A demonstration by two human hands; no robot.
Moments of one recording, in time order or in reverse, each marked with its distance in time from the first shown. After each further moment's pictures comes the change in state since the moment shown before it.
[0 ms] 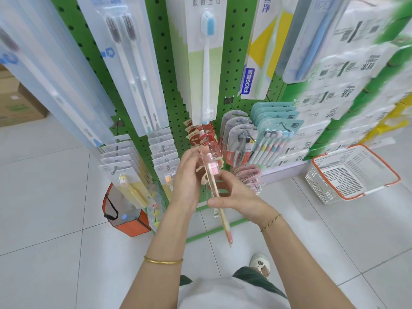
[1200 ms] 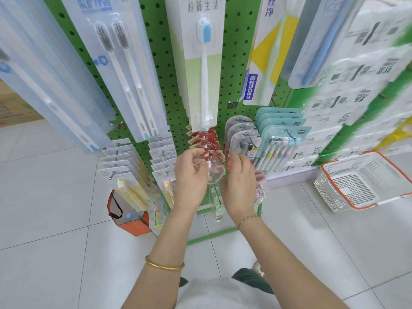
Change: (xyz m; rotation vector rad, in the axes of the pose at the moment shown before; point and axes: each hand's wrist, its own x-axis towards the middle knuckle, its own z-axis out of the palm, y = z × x) left_hand 0.023 -0.013 0.002 0.719 0.151 0.277; right_hand 0.046 0.012 0.006 -0.921 0.899 -0.226
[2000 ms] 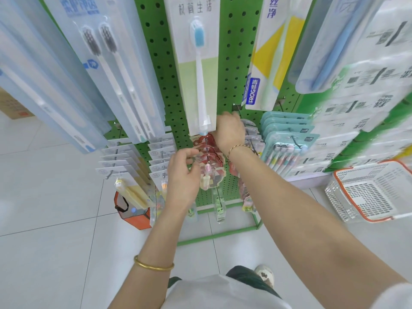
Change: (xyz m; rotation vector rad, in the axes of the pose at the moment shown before) left_hand 0.009 0.004 0.000 0.059 0.067 -0.029; right_hand 0.141 -0.035 -0.002 -0.152 -0.342 -0.168
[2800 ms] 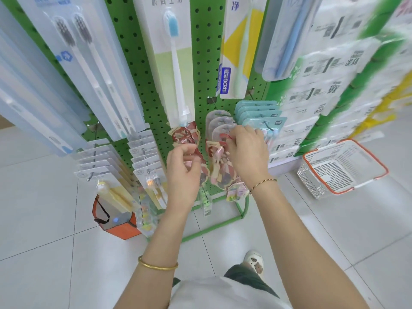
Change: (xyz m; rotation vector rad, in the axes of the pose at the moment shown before) left_hand -0.026 0.007 0.011 -0.131 -0.055 0.094; right_hand -0.105 0.039 -0.037 0.012 0.178 0.190
